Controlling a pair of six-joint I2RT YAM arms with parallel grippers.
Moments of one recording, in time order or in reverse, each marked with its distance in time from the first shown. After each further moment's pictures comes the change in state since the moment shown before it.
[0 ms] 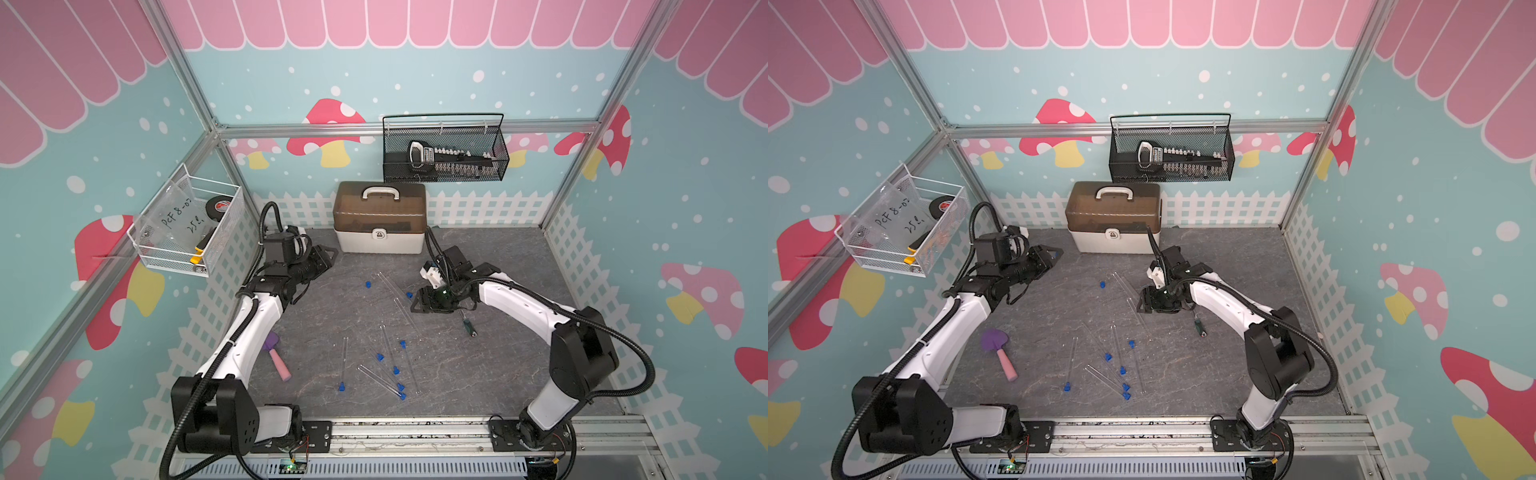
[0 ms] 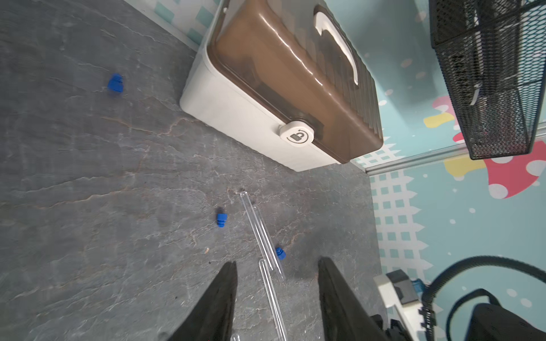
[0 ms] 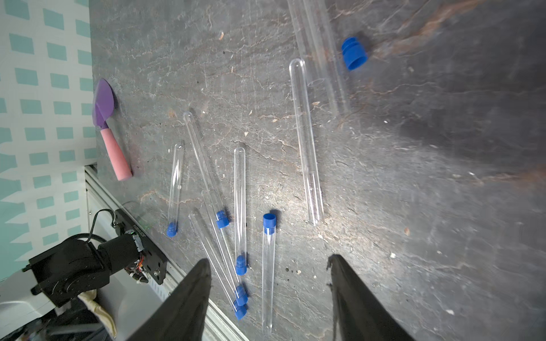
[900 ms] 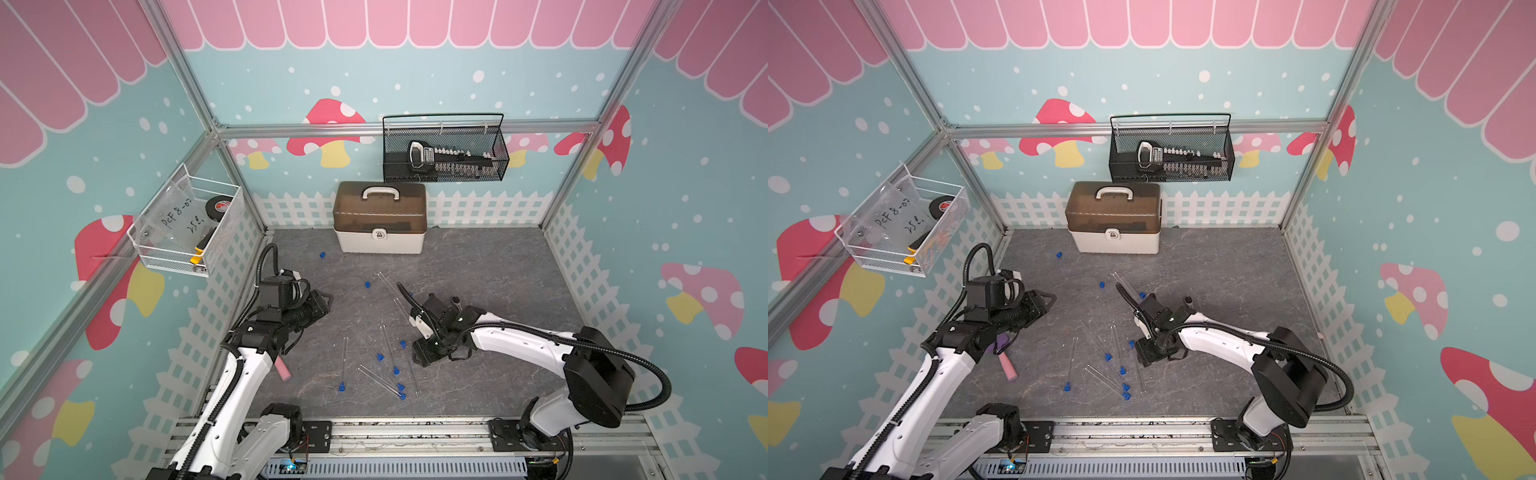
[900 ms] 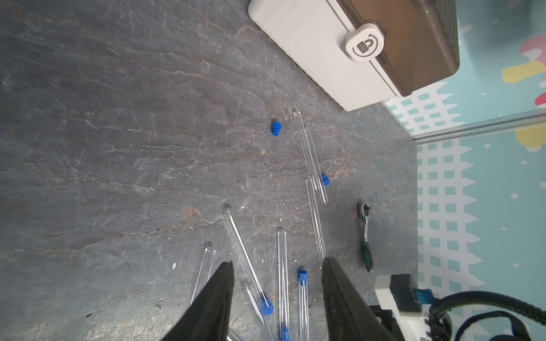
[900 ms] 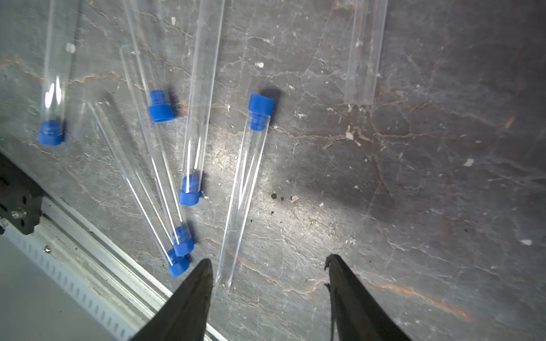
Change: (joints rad) left arm -0.056 -0.371 -0.246 -0.291 -0.108 -0.025; right arm 0.322 -0.089 -0.285 0.047 0.254 -0.003
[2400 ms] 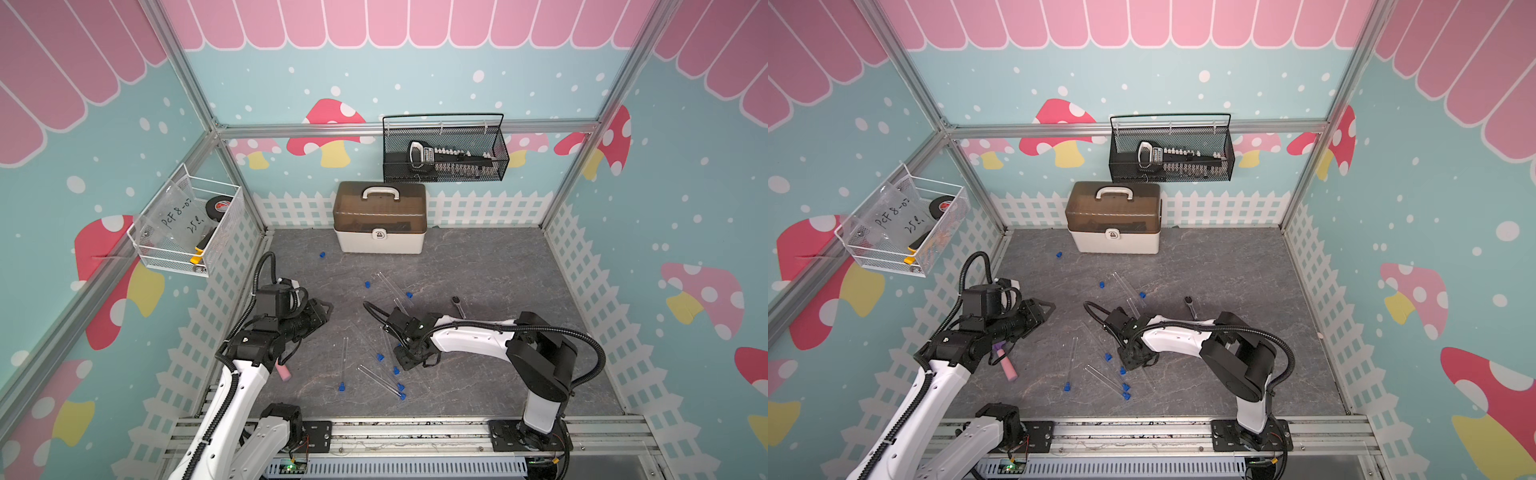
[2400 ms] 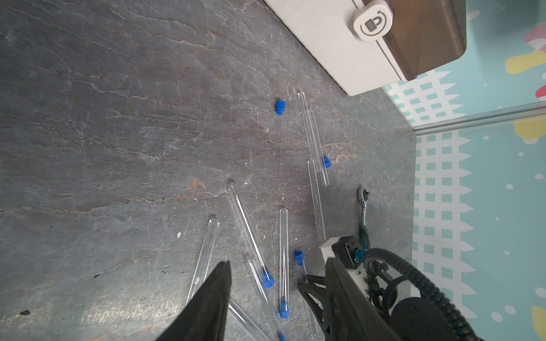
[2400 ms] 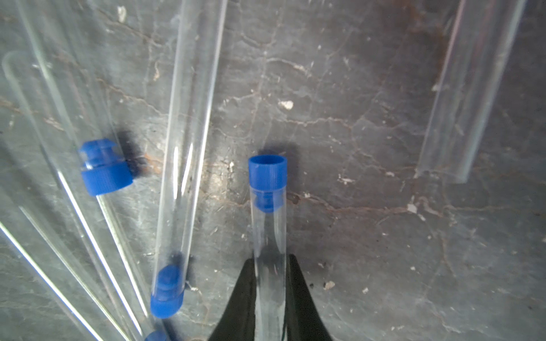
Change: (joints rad) left arm -0.001 -0.079 -0.026 -0.081 0.022 -0.015; right arm 0.140 0.281 0.172 -0.002 0.195 0.080
